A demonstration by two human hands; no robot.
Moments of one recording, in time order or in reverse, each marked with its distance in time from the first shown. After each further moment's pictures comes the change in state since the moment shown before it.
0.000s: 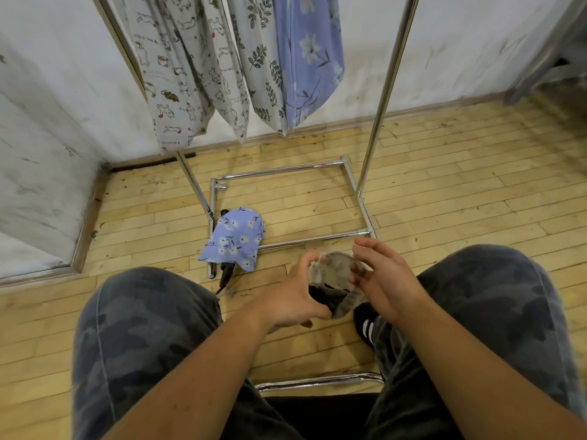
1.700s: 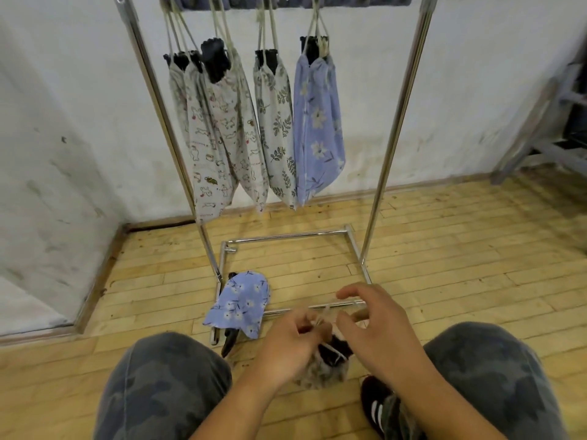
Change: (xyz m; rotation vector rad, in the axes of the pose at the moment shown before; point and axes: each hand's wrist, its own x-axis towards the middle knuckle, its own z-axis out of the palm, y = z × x) left_hand -0.034 0.048 -0.016 -0.113 0.362 0.224; right_hand -0.060 -0.051 0.062 -1.145 0.011 -0.539
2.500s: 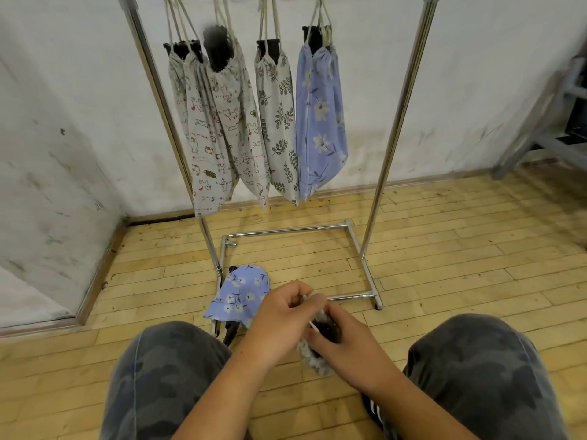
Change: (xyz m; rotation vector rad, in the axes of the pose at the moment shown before) left_hand -0.009 0.022 -0.017 -0.093 0.076 0.039; right_hand -0.008 0.022 0.046 0.257 -0.263 -0.019
